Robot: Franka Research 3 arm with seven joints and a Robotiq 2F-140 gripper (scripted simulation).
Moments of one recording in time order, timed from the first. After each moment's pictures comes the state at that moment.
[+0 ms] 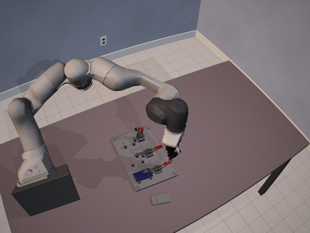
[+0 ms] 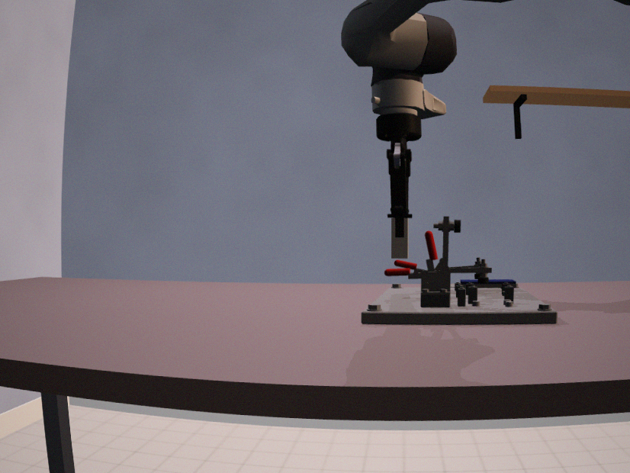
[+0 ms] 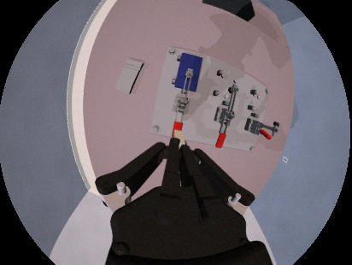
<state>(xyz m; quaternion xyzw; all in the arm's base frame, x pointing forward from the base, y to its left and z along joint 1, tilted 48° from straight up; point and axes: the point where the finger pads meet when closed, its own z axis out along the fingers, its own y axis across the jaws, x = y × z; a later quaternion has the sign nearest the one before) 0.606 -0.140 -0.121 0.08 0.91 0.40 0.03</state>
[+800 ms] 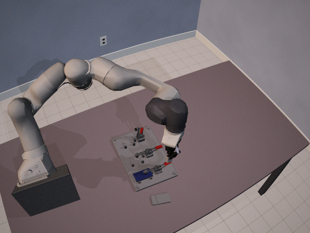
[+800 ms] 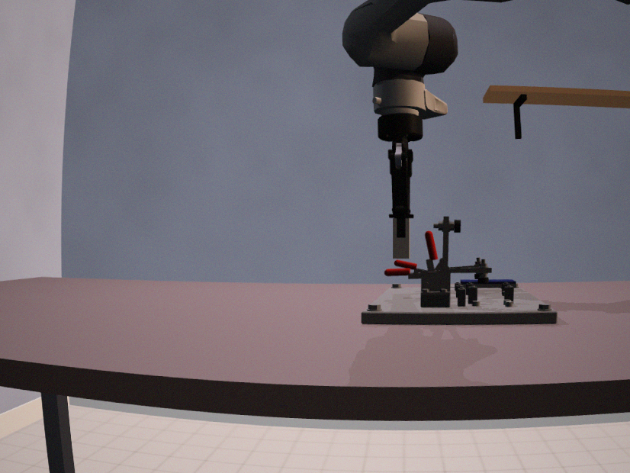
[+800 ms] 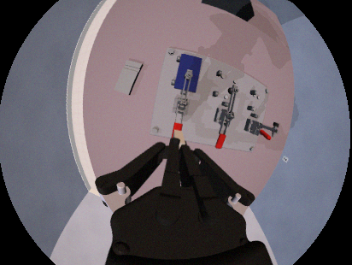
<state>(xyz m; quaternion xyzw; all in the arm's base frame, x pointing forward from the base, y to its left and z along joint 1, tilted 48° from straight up) 0.603 -0.139 -0.121 0.08 0.91 0.40 0.02</state>
